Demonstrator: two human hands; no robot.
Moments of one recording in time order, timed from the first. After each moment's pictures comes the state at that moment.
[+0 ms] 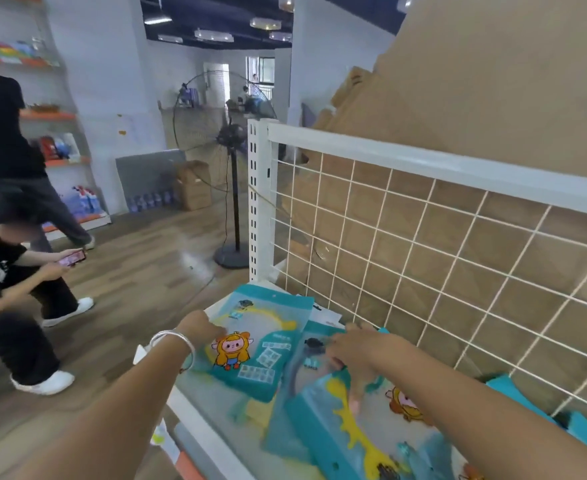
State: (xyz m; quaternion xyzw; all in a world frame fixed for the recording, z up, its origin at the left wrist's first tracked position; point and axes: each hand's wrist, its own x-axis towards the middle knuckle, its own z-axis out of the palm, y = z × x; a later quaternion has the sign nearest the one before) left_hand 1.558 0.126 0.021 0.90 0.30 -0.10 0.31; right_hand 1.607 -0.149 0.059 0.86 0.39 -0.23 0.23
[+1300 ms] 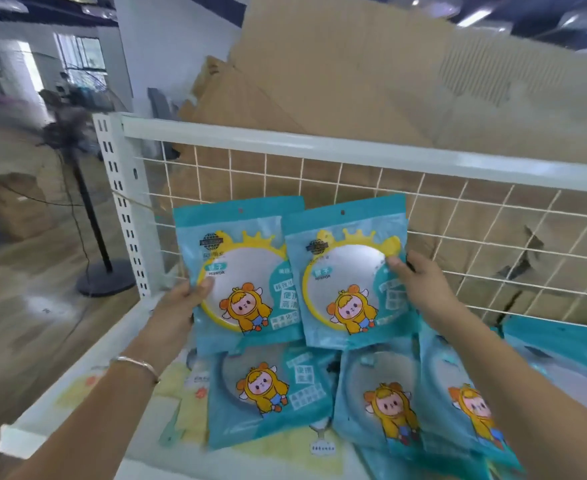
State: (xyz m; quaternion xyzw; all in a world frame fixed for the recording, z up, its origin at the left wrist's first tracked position) left_hand 1.575 0.026 0.058 0.62 -0.05 -0.06 0.78; right_hand 1.522 -0.321 0.114 0.83 -0.10 0.19 -0.52
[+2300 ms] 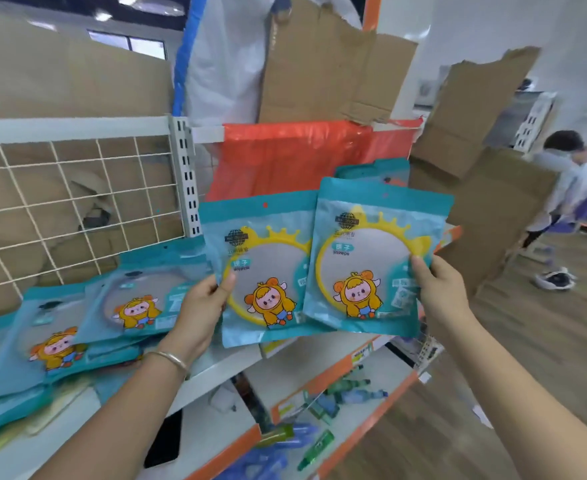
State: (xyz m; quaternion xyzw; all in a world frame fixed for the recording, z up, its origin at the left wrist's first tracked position) left_hand 1.241 -0.461 0.064 0.59 -0.31 -0.31 0.68; right_hand 0.964 -0.620 0.111 0.58 -0.43 0.50 -0.48
